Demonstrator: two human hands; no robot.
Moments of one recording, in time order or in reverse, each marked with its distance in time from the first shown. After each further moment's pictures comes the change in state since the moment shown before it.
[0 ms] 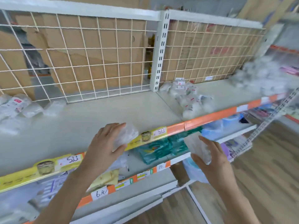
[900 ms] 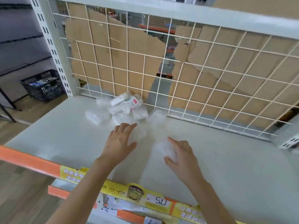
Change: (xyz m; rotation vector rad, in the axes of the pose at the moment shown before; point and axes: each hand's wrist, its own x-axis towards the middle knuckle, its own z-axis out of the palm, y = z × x) left_hand -0.039 -0.220 -0.099 0.350 0.136 -0.671; right_hand 0.102 -0.211 0.313 -0.053 -0.756 -0.551
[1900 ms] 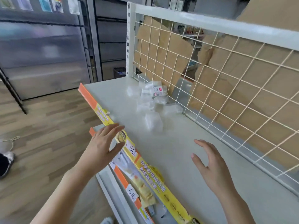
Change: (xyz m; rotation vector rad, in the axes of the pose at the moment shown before) left_hand -0.185 0.170 -0.003 0.112 0.360 -0.404; right_hand -0.040 0.133 -0.111 0.249 -0.083 -0.483
